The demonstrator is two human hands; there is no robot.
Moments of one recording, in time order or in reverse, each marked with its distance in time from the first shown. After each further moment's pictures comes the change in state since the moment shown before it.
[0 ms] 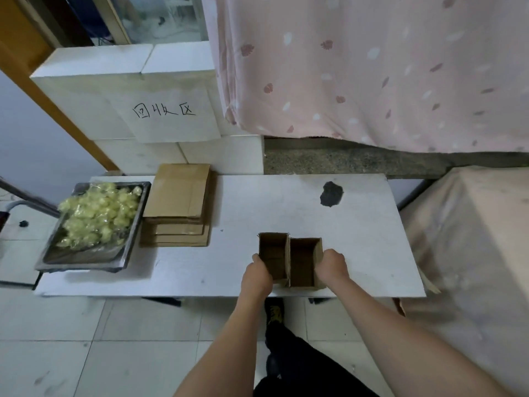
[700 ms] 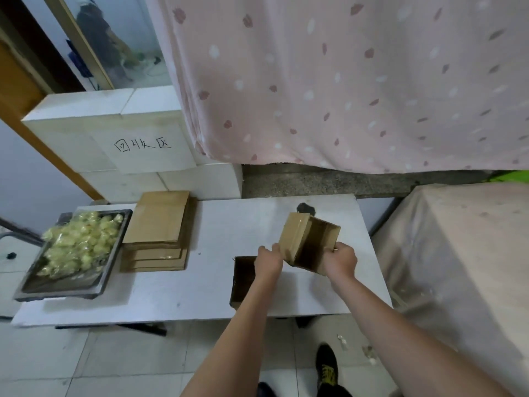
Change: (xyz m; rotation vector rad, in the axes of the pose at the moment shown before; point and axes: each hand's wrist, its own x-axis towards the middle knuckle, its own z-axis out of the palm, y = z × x) left_hand -0.027 0.143 0.002 -0.609 0.033 -0.097; right_hand 0.001 0.045 -0.098 0.718 0.342 0.073
